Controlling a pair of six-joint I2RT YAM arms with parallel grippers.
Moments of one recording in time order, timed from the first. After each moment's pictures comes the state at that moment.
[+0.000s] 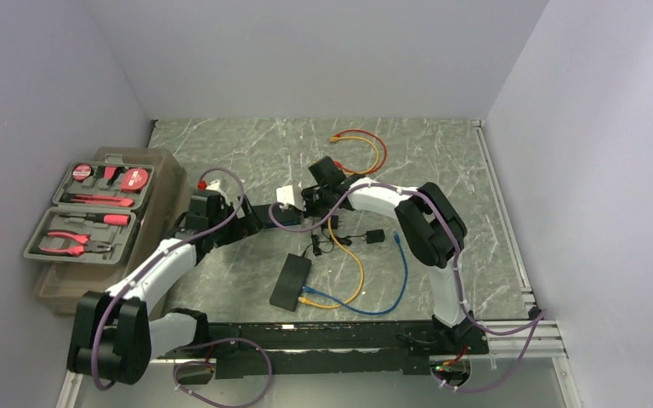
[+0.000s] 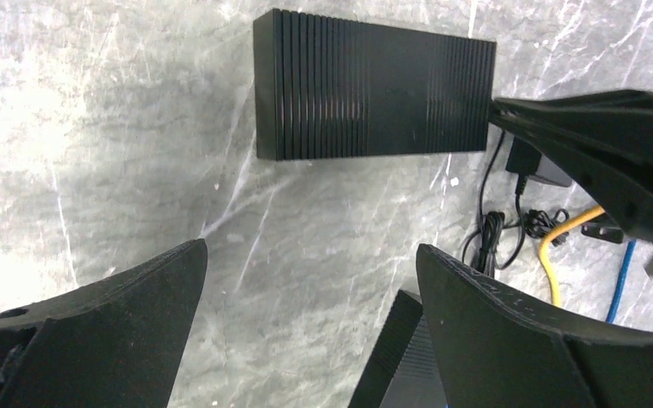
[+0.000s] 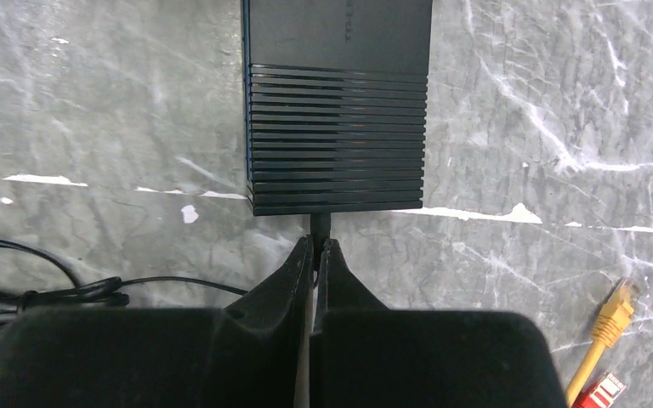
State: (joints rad) left arm -0.20 1.18 0.58 -0.18 0.16 -0.56; right arm 0.70 2.06 1.39 -0.25 -0.45 -0.95
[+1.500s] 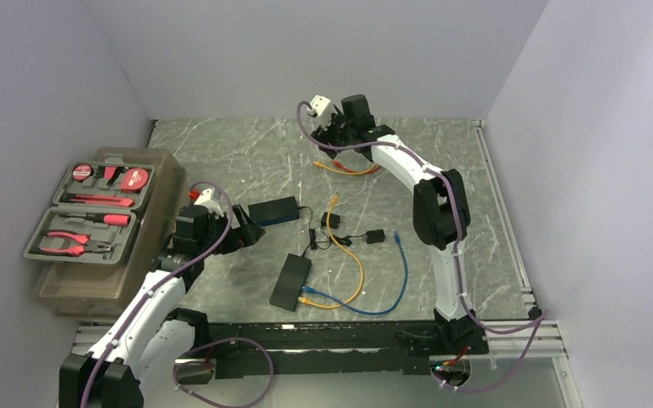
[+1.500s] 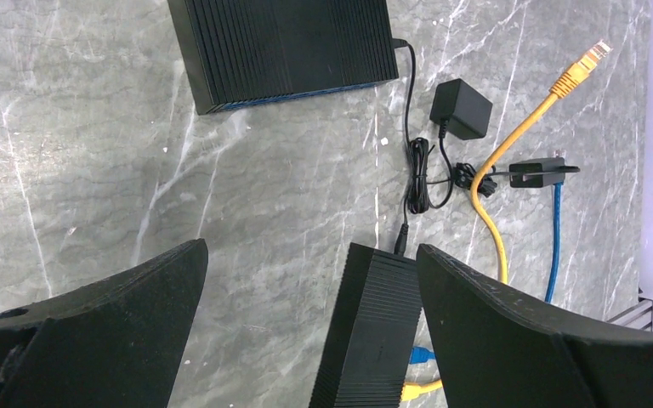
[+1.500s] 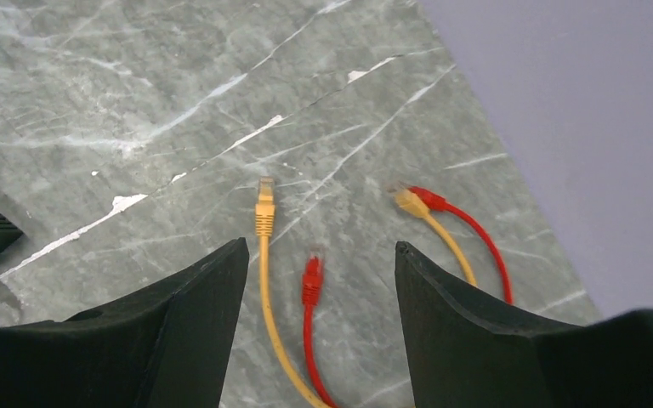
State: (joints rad) left arm -0.20 0.83 0.45 -0.22 0.24 -0.57; right arm 0.45 2.16 1.86 -0.25 -0.29 -0.52
